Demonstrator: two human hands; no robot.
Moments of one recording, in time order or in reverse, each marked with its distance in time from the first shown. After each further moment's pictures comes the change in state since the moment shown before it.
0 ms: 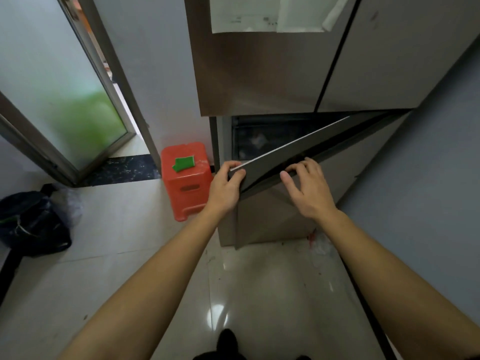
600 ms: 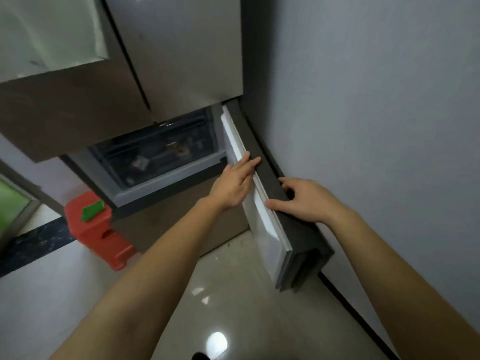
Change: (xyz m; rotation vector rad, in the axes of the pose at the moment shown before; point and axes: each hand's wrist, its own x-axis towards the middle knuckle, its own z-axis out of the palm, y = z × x) left_hand -0.094 0.103 0.307 0.672 -0.689 0.565; right_hand -0.191 0.172 -0.231 -0.037 -0.207 0.398
